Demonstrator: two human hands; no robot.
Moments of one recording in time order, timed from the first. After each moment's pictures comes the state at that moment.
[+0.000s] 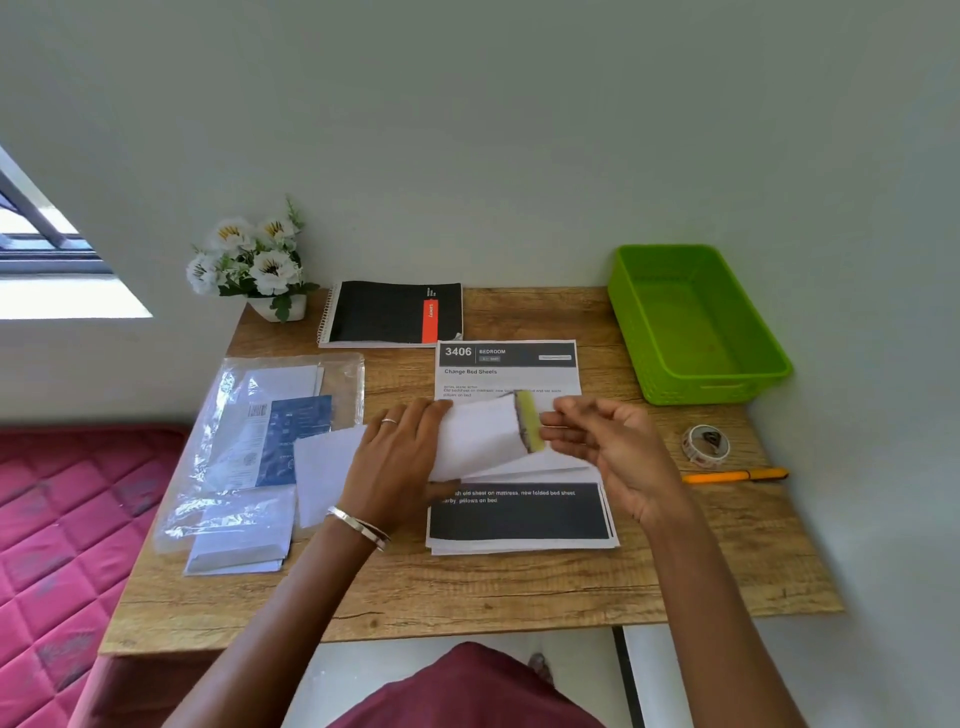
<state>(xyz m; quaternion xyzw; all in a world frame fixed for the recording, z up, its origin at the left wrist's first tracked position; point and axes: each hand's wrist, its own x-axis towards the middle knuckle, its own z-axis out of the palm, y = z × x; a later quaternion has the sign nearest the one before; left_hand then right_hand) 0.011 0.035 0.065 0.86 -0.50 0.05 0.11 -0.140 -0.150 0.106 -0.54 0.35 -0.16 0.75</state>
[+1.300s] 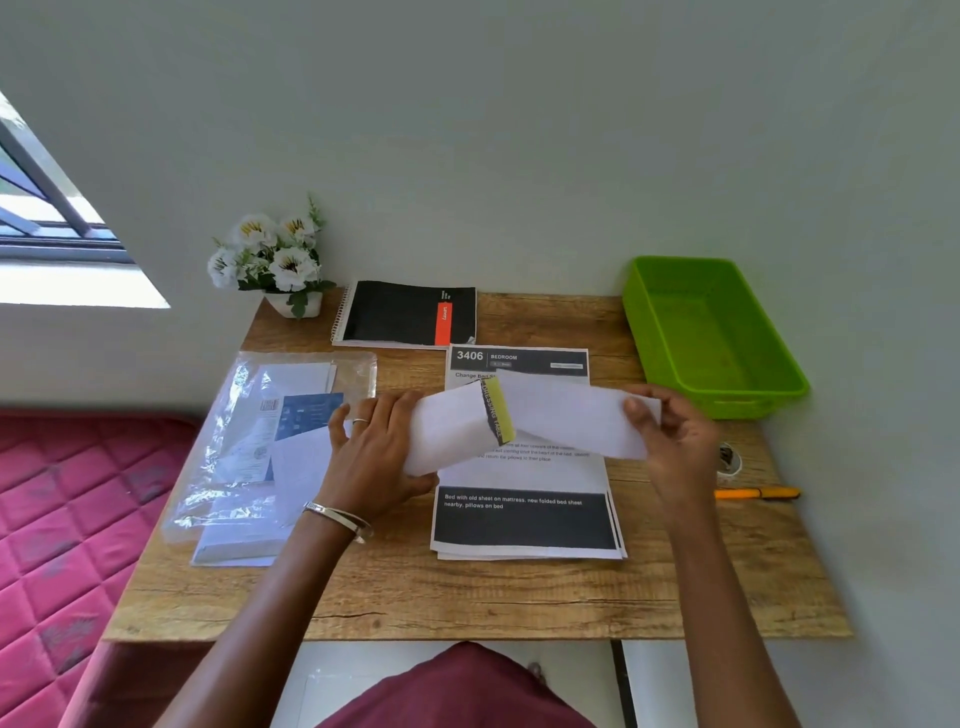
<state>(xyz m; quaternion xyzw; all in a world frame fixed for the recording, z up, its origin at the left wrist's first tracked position) 0.037 0.057 0.050 0.89 -0.44 0.03 0.12 -0.154 -0.175 0.086 -0.64 0.32 -0.39 0.57</state>
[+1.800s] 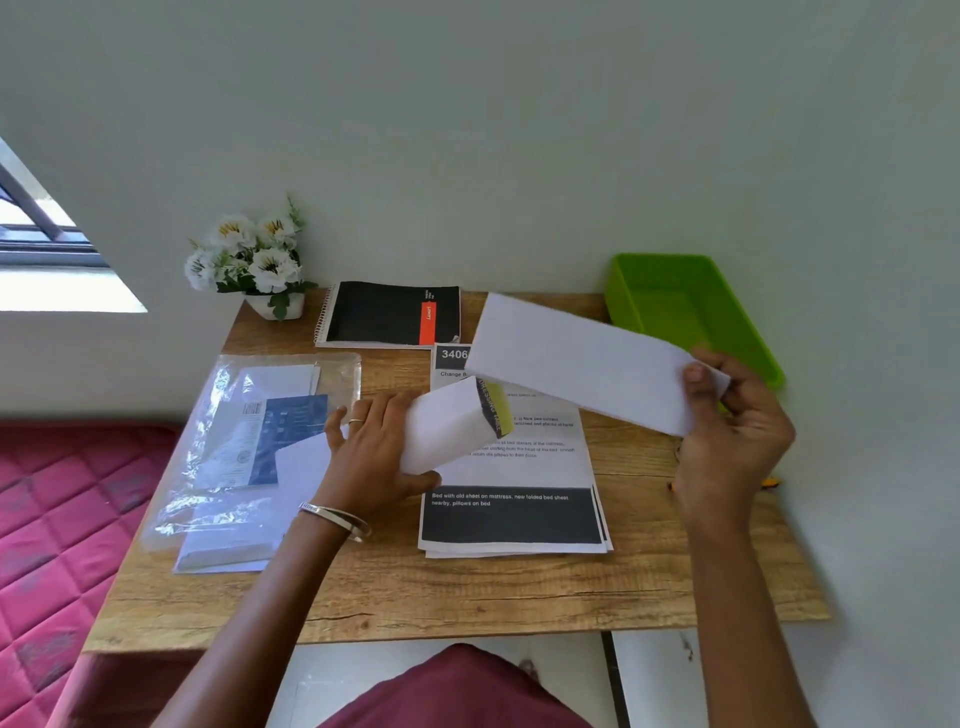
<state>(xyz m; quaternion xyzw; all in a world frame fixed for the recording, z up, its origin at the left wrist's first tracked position) 0.030 0.046 0.057 0.88 -0.43 -0.01 0.18 -0.170 -0.170 0.133 -0.59 0.28 -0.59 0.47</state>
